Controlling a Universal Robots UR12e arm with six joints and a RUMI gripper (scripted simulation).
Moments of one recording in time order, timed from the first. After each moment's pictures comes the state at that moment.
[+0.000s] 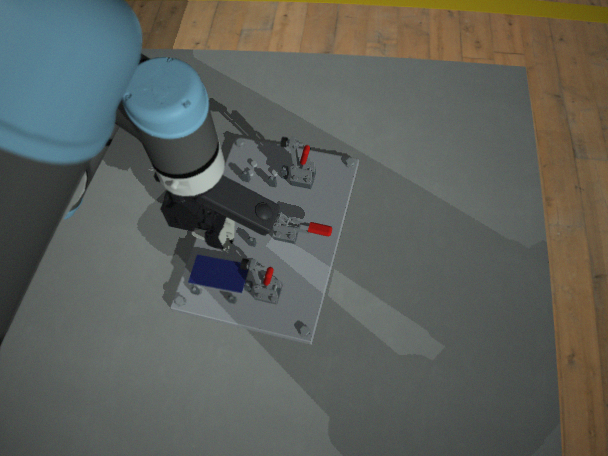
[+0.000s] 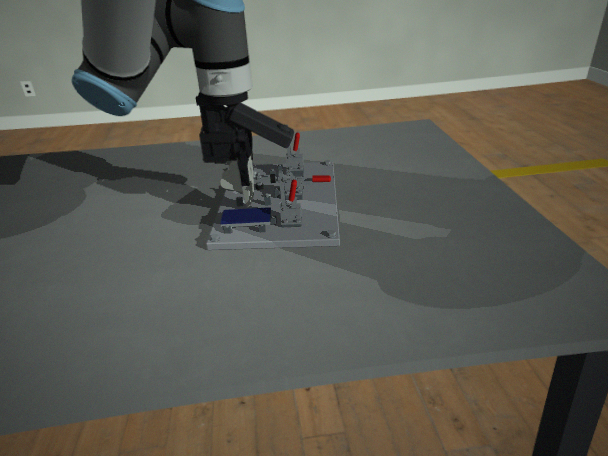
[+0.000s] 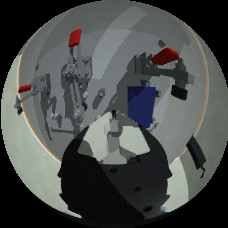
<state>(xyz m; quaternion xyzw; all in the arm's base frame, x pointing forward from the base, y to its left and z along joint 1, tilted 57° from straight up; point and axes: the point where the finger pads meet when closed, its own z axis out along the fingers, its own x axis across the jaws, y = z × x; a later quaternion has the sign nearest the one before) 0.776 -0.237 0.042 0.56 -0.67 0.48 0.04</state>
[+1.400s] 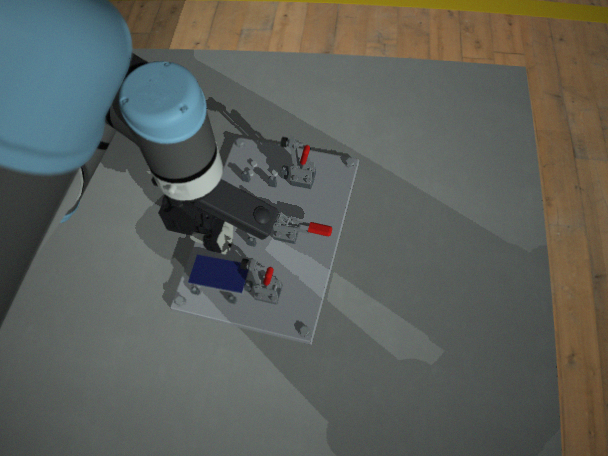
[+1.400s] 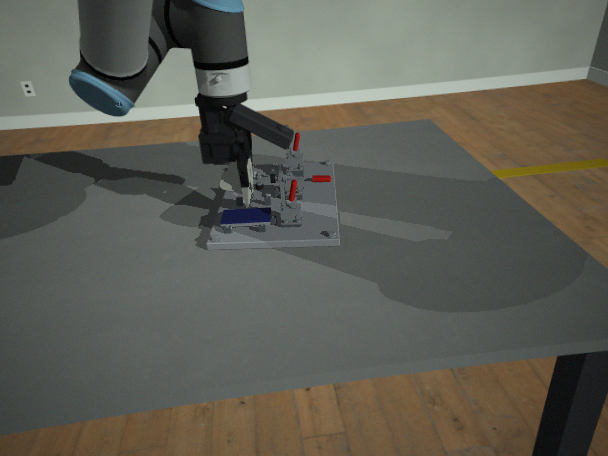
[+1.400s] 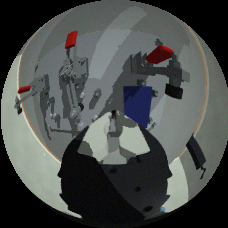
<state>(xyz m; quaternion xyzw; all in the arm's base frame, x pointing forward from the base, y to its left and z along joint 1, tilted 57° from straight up) 0.773 -0.242 0.046 0.56 -0.67 0.48 0.04</state>
